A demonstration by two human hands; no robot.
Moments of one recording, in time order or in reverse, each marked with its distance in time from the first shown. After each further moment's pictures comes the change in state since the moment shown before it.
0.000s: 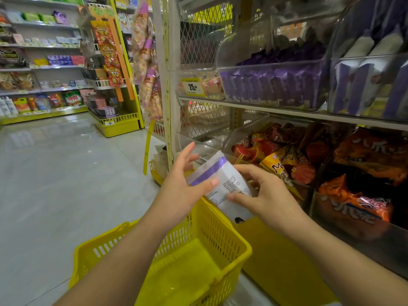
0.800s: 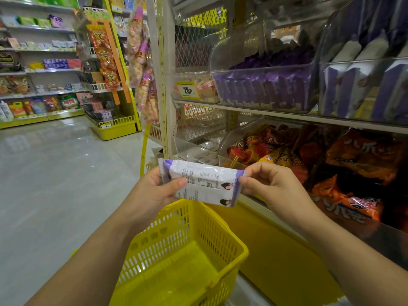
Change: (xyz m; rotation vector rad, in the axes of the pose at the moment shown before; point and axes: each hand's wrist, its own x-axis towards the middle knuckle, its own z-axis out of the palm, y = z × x) left_hand 0.003 -0.011 -0.034 -0.383 -0.107 -0.207; right_hand 0.001 -0.003 -0.022 0.370 0.062 0.127
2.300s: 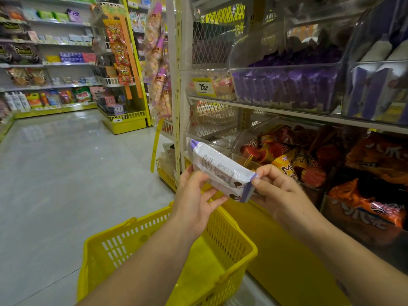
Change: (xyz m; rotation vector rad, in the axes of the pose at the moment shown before) left_hand 0.002 -0.022 0.051 -0.569 0.277 -0.166; right_hand -0.004 0.013 0.021 0.409 -0.139 0.122
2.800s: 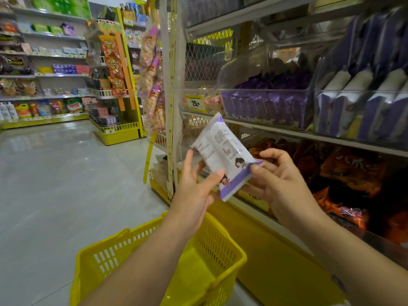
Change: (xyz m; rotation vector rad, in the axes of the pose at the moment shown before) left_hand -0.017 0.017 0.032 0.174 -0.260 0.214; right_hand -0.012 -0.051 0.011 0.029 0.161 -0.159
